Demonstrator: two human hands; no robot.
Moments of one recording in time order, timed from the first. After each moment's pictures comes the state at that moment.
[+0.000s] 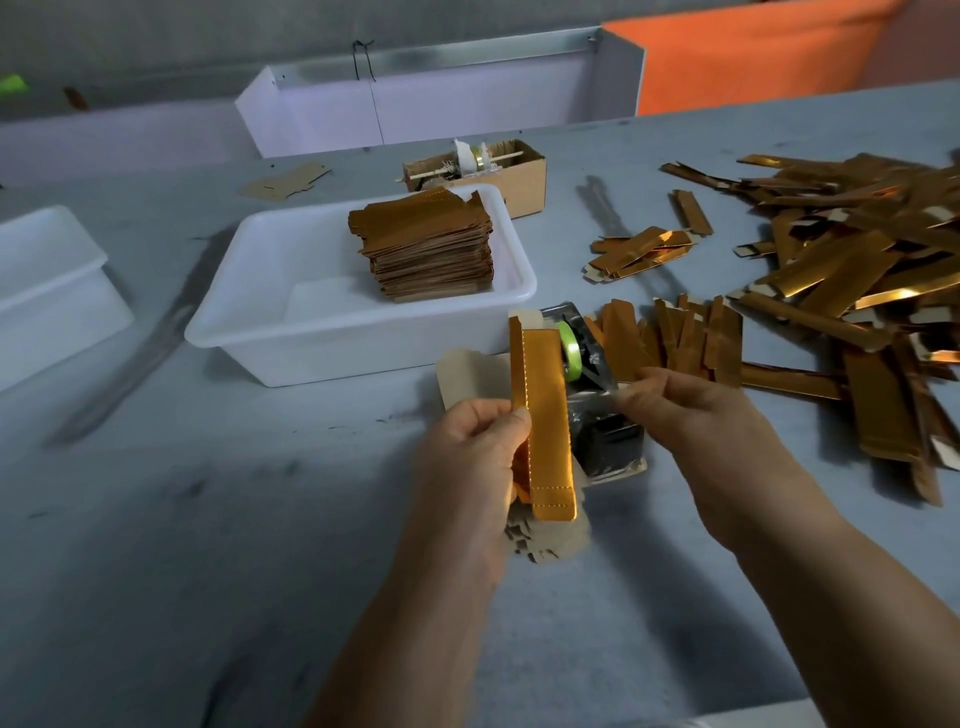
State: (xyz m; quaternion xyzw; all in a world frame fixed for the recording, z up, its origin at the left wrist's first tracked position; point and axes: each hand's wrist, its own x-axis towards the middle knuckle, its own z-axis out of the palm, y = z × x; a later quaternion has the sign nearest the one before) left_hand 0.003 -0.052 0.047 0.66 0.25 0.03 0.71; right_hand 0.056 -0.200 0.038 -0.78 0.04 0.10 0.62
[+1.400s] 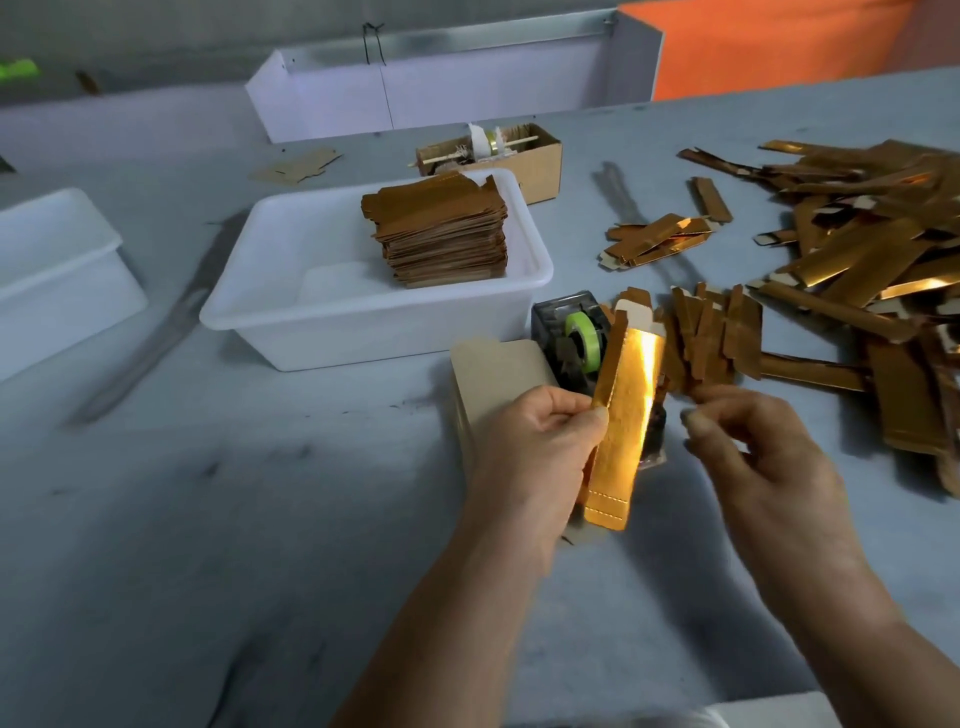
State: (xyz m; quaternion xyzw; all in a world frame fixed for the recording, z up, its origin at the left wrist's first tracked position) left_hand 0.007 -0.067 0.040 0.71 0.19 -0.03 0.67; right_hand 0.022 -0.217 0.015 -0.85 0.00 -0.08 0.52
